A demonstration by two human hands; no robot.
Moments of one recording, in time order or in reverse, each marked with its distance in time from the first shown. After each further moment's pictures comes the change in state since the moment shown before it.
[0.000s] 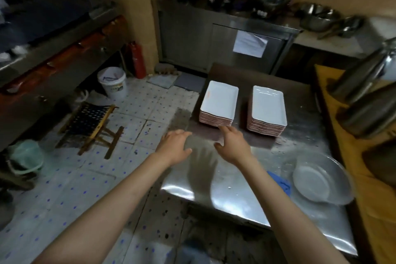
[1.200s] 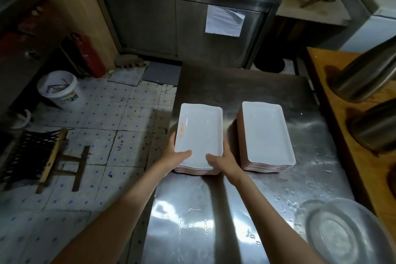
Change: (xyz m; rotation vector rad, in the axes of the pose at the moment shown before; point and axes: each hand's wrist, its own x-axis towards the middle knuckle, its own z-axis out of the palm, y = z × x) left_hand 0.265 0.007 0.040 -0.996 -0.188 -0.293; right_hand 0.201 0.094 0.044 1.191 0.020 0.270
